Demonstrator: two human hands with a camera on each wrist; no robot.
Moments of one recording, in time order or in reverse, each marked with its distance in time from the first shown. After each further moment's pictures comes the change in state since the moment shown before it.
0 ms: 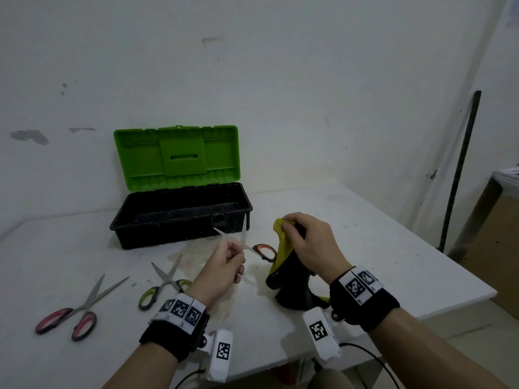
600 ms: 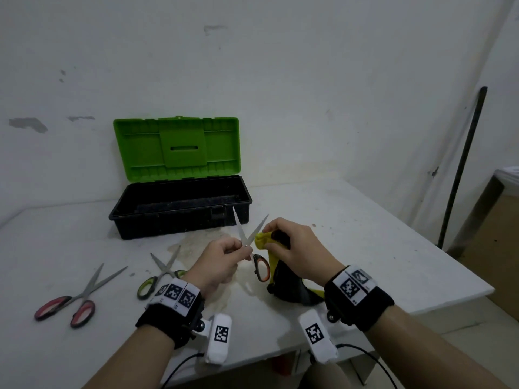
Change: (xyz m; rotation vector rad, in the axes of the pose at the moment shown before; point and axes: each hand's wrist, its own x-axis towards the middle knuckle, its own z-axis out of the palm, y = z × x) left_hand 0.003 0.005 -0.002 -0.073 -0.065 -0.093; right_hand -0.014 -0.007 0.010 0.066 -0.273 -0.145
